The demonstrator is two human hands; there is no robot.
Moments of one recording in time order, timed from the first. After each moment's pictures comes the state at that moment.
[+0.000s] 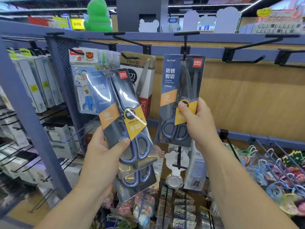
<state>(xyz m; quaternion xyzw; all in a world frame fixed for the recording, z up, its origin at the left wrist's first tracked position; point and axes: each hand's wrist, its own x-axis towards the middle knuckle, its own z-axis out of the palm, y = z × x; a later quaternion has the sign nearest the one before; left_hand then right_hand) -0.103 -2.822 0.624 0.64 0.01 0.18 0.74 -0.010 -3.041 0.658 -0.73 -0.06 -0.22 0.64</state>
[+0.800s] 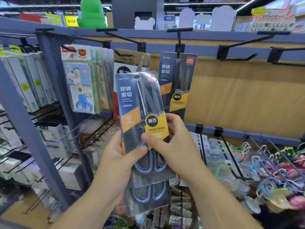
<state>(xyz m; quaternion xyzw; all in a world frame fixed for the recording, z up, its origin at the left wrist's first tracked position) -0.112 -2.855 0.618 0.59 -0.07 0.09 0.80 -0.078 -3.005 0.636 -0.76 -0.13 -0.10 0.63</state>
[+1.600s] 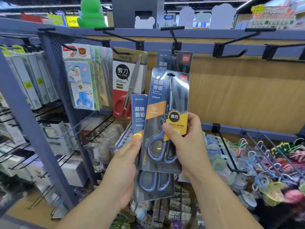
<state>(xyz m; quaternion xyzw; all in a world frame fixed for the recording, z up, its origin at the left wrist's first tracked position) -0.122 -2.876 0.607 0.54 0.00 -0.03 0.84 -0.081 -3.026 0.621 -0.65 -0.08 -0.17 0.73</state>
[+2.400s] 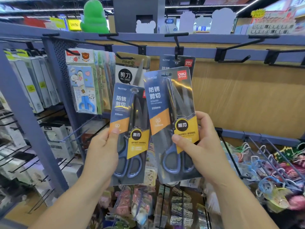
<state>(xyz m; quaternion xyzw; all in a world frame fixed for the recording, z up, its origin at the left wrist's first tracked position) -0.085 -2.823 0.611 0.73 0.03 0.21 0.65 -0.095 -3.057 0.640 -0.72 -0.18 -0.15 0.66</state>
